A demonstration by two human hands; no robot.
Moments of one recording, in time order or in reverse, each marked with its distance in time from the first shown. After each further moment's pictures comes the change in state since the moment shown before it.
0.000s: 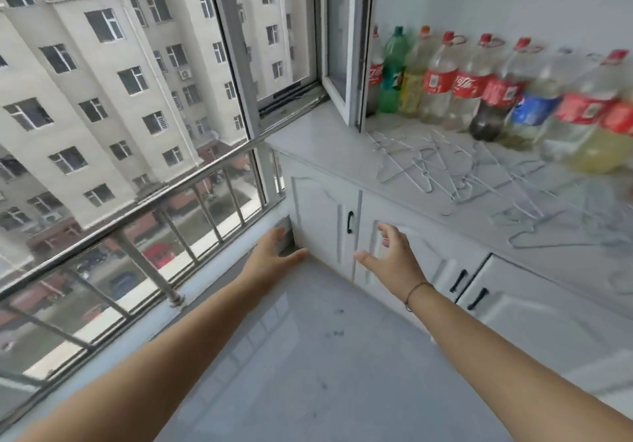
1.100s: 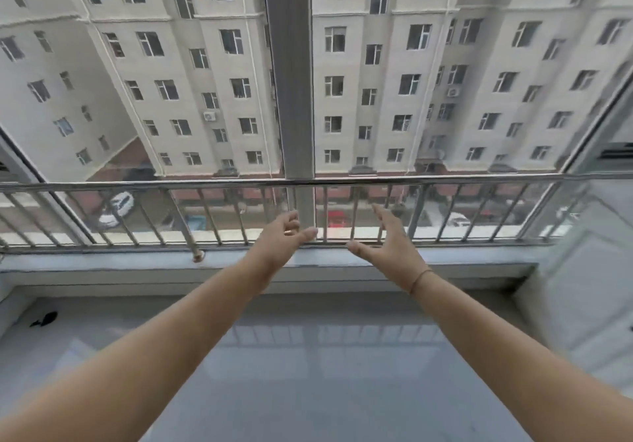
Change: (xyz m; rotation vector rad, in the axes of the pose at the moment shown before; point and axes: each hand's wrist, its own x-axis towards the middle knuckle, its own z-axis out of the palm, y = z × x) left_hand -0.457 -0.182 -0.302 -0.339 0.745 -0.304; right_hand -0.338 -0.245 0.327 -0.012 -0.800 -0.678
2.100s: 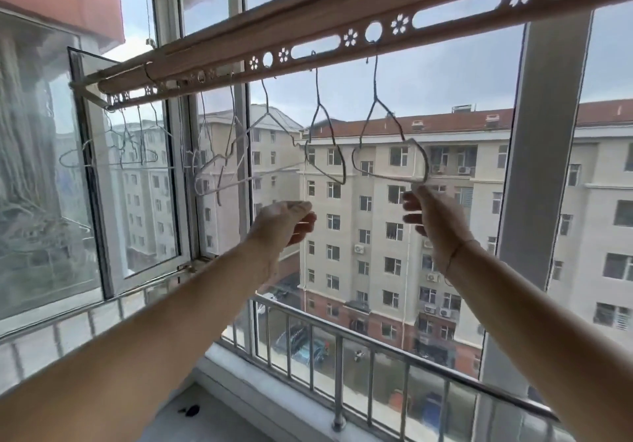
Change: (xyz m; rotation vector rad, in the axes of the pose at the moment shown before) left_hand -0.058 0.137 -0.392 -0.279 0.684 0.353; right_hand 0.182 -0.407 0.147 0.675 -0.039 -0.347
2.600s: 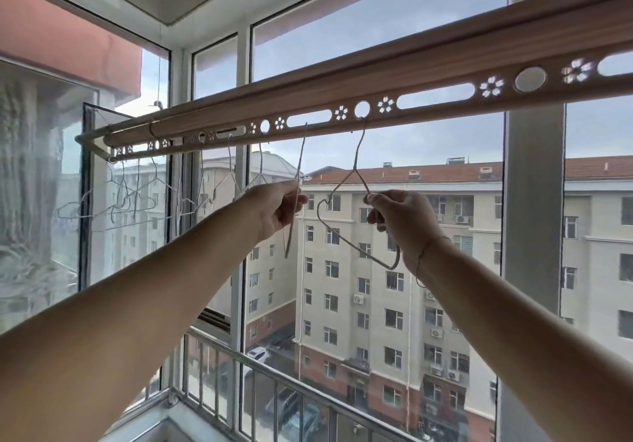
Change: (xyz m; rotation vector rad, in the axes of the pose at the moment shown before) left_hand 0.072 0.108 0.012 -0.149 0.062 -0.070; right_hand 0.032 -0.079 0.031 -0.060 -0.112 -0.209
